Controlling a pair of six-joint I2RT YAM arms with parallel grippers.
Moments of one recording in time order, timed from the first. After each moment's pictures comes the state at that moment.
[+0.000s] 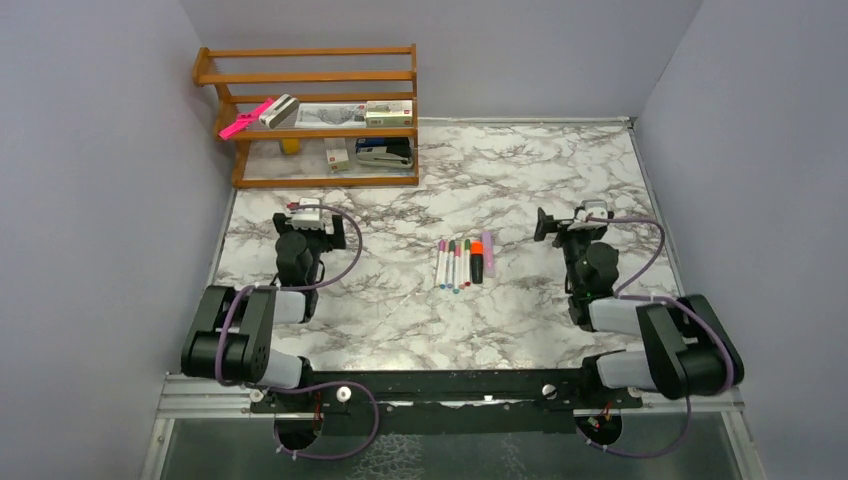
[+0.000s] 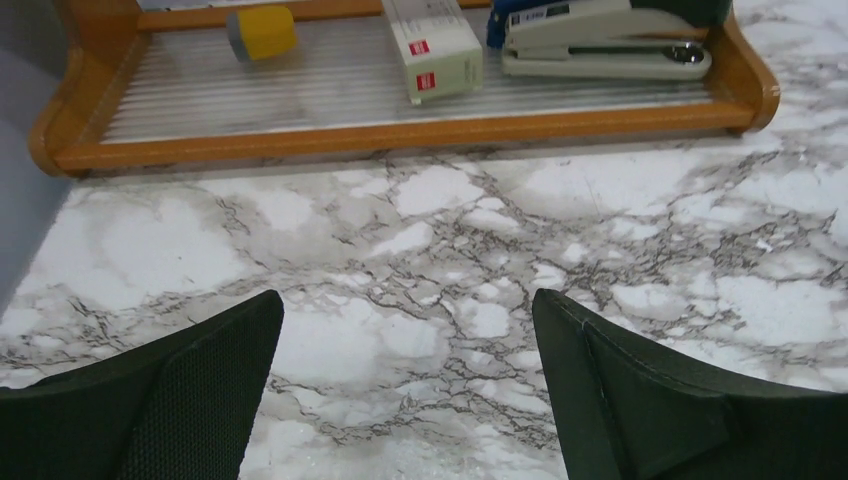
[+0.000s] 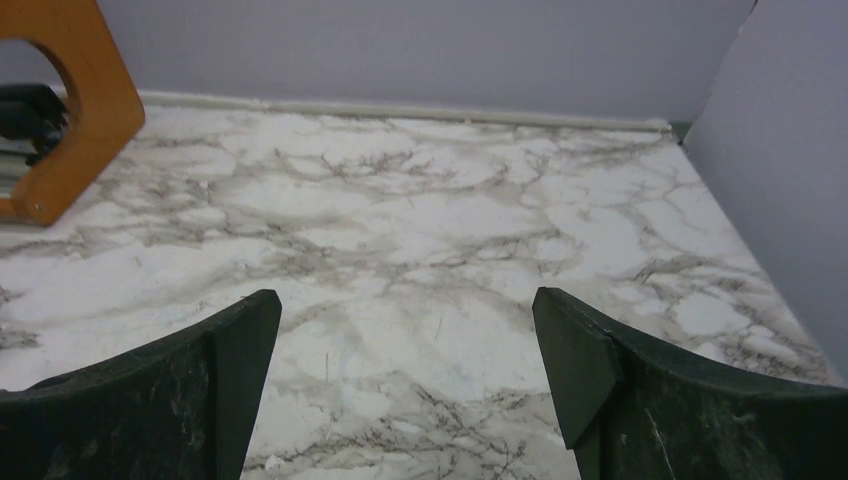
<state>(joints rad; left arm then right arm) -0.09 1.47 0.25 1.09 -0.07 0.03 0.19 1.39 0.20 1.26 0.16 -0.07</state>
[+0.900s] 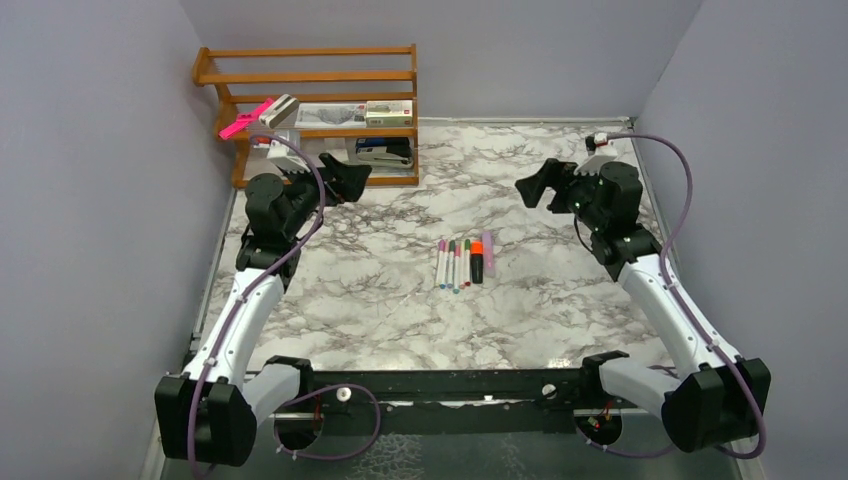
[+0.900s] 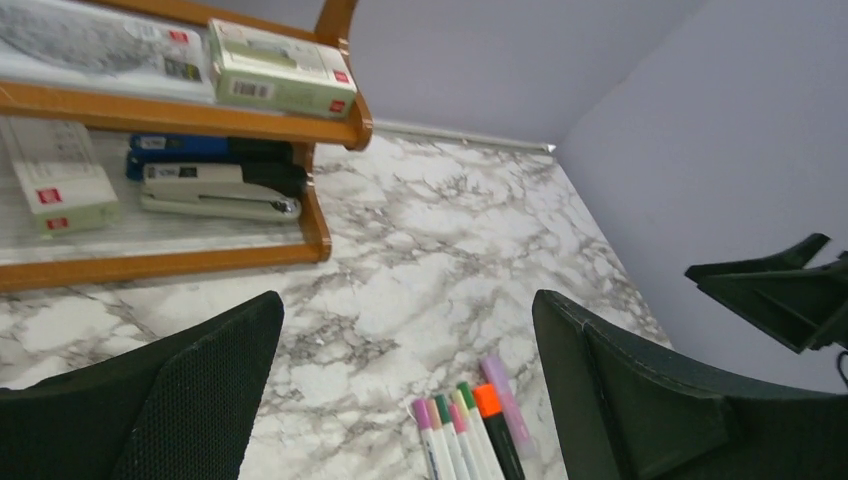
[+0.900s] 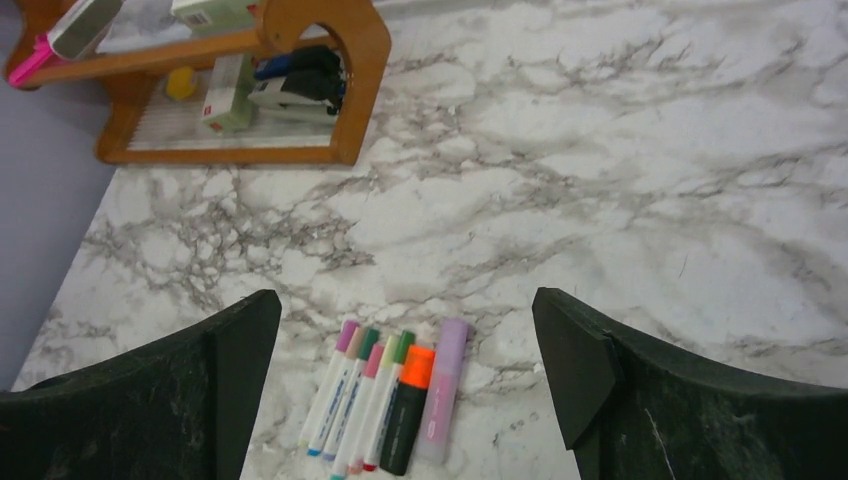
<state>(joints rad) -0.12 1.04 0.81 0.25 0.32 -0.54 0.19 1.09 0.90 -0.04 -0.17 0.32</state>
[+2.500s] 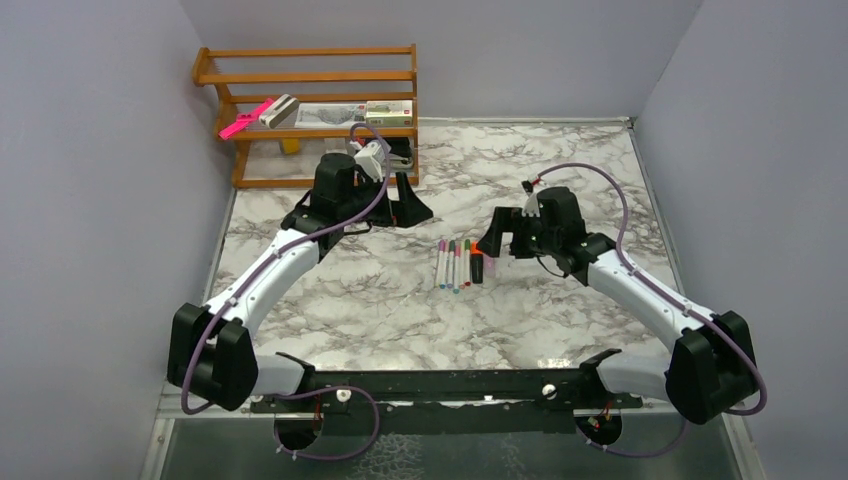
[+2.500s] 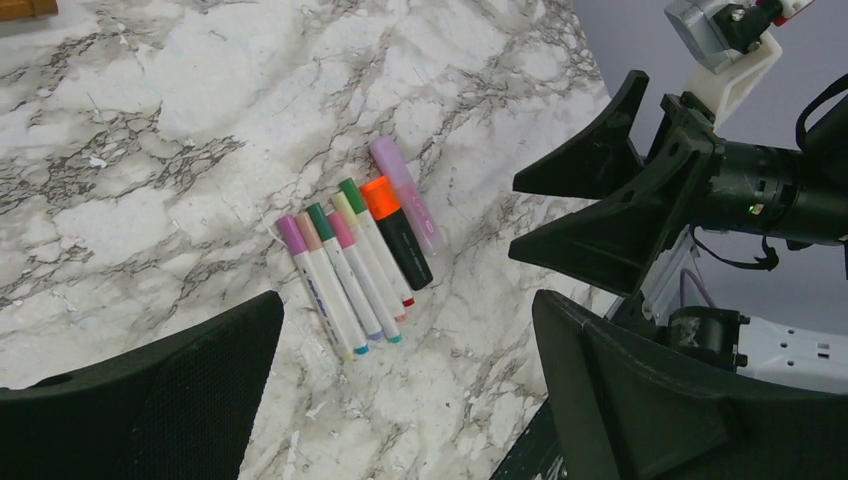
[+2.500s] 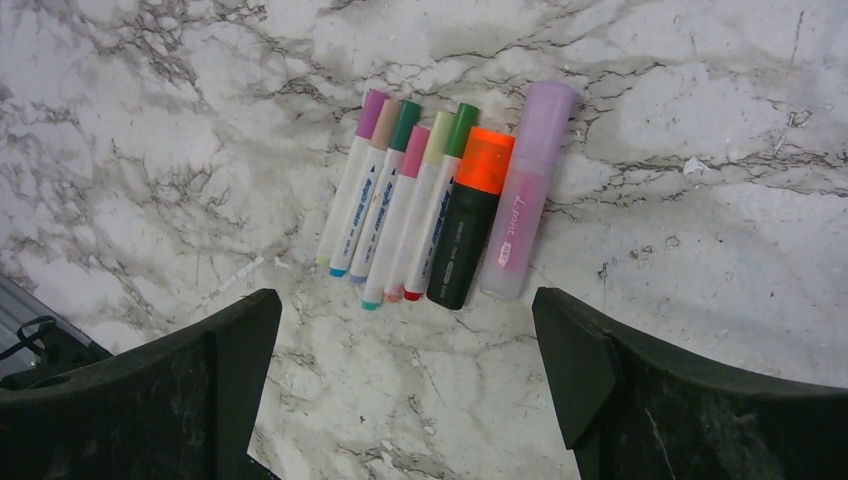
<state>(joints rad) -0.39 1.33 1.02 -0.15 0.54 -0.48 0.43 1.23 0.79 -0.24 -0.21 0.43</state>
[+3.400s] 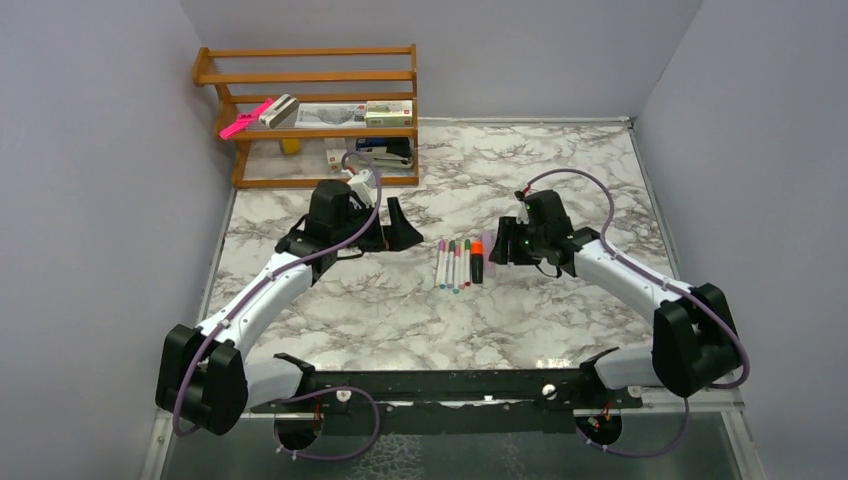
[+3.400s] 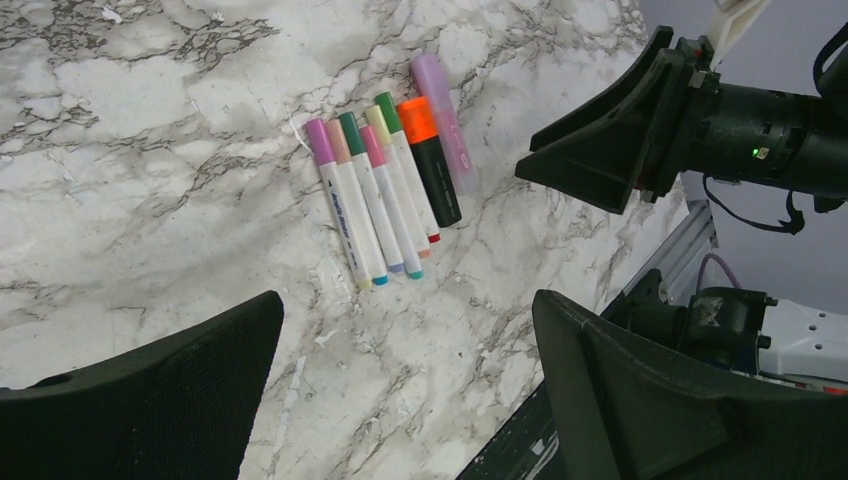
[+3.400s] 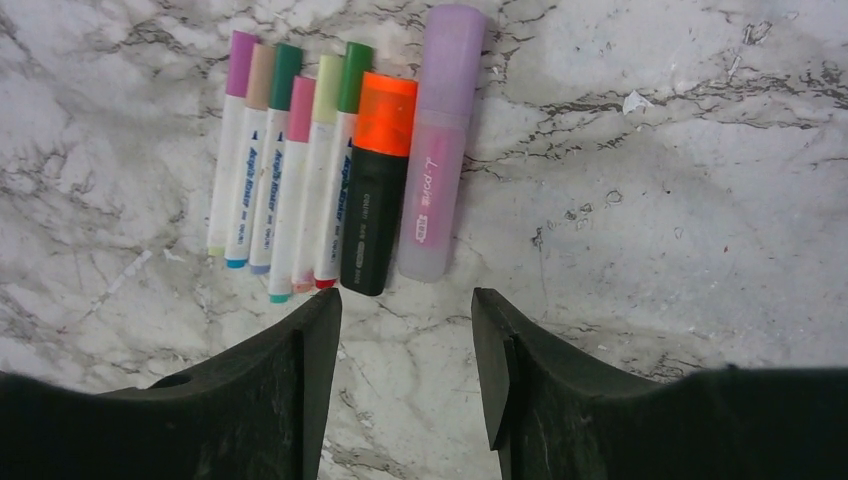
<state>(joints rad) -0.40 1.19 0.82 -0.17 0.48 -0.52 0.43 1.34 0.81 -0.32 -0.14 0.39</state>
